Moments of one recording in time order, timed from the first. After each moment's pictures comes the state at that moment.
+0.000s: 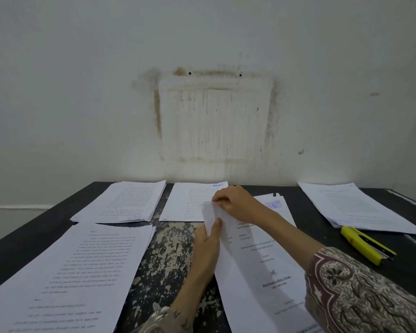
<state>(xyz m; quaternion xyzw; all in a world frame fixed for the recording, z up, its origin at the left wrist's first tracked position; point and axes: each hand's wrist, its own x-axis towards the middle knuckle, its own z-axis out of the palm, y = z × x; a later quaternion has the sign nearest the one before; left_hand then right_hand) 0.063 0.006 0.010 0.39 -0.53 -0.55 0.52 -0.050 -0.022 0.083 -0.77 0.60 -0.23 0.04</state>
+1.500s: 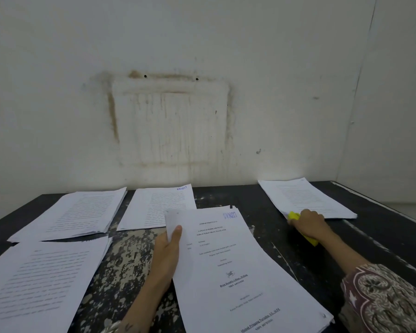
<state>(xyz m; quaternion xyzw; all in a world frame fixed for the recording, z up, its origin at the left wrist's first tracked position) 0.061 0.009 0.009 0.41 -0.57 -0.52 0.48 -0.253 0.080 0.035 -0.36 0.91 -0.18 0.07</state>
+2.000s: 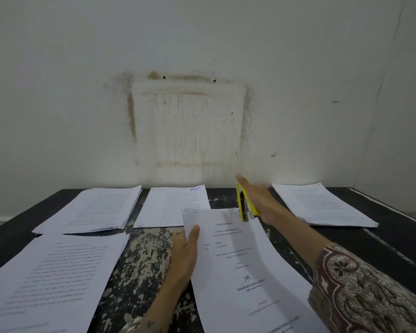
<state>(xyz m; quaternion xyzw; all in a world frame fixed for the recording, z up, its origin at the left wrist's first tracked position) 0.058 0.008 0.006 0.40 -0.56 -0.52 0.49 -0.117 0.011 0.097 -0.40 0.68 -0.53 0.30</state>
